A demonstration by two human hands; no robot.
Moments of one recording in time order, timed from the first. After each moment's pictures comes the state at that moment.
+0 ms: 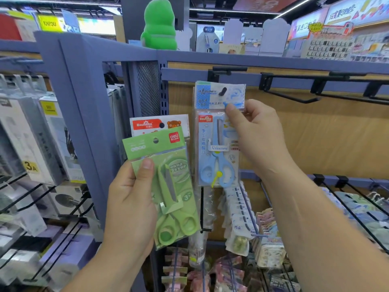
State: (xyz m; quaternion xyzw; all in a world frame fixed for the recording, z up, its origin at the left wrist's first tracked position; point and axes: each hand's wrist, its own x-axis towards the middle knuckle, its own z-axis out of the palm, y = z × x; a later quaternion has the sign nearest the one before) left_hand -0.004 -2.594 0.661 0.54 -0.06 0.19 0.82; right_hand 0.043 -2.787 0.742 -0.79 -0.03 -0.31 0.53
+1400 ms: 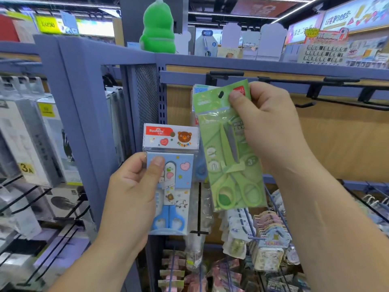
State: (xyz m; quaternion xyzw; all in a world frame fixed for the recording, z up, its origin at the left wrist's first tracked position) left_hand 0.002 -2.589 0.672 0.59 -0.09 0.13 0.79; right_hand 0.022 -2.788 0.772 -0.80 -0.09 -0.36 0.48
